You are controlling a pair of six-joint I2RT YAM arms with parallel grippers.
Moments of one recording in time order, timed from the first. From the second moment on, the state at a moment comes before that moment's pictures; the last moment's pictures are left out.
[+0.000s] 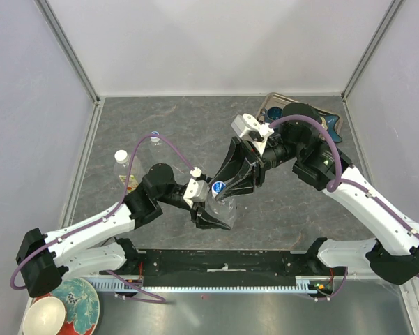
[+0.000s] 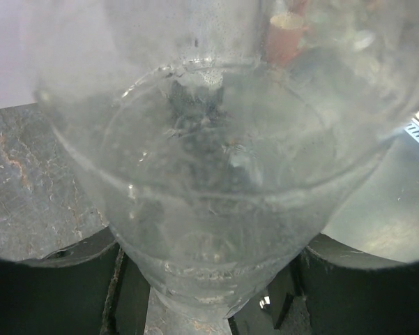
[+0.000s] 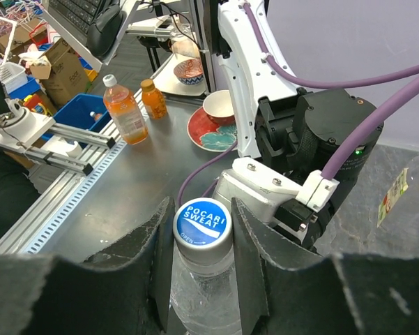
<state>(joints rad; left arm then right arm) -0.91 1.01 0.69 0.31 0.96 0.03 0.81 1.23 1.50 -0.32 -1.20 0.08</state>
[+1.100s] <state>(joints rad) -0.86 1.00 0.65 0.14 0.41 0.09 0.81 1.12 1.21 -0.18 -0.38 0.26</state>
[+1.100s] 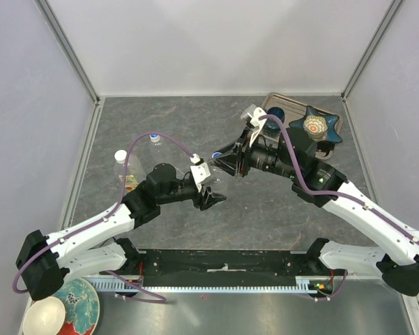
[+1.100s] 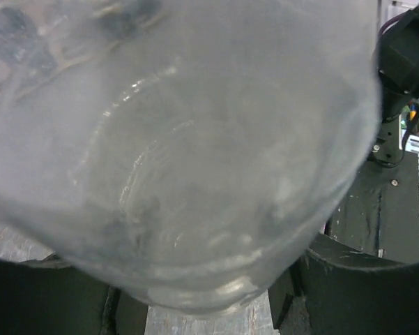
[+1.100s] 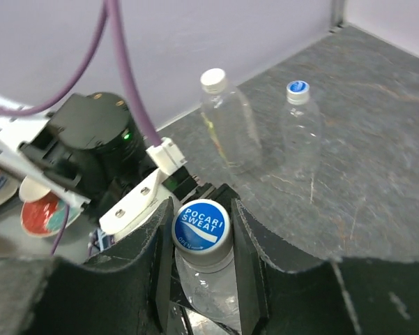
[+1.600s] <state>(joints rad) -0.86 0.99 0.60 0.10 0.20 0.09 1.13 1.25 1.26 -0.31 0.70 0.54</state>
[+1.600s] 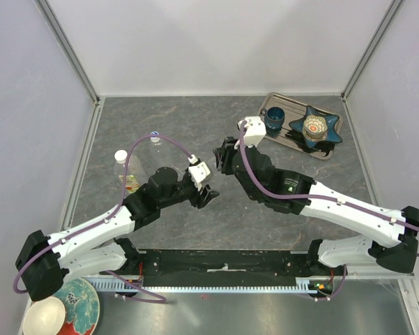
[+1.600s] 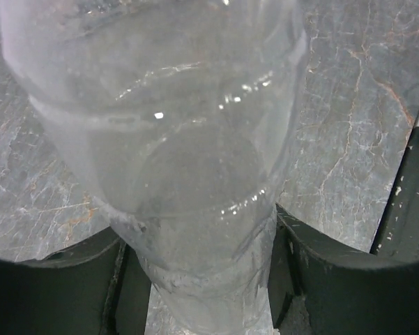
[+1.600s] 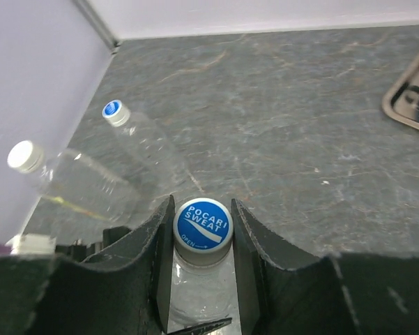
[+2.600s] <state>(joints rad) -0.89 0.89 0.59 0.35 0.39 0.13 0.93 1.08 1.50 -0.55 -0.44 -0.01</state>
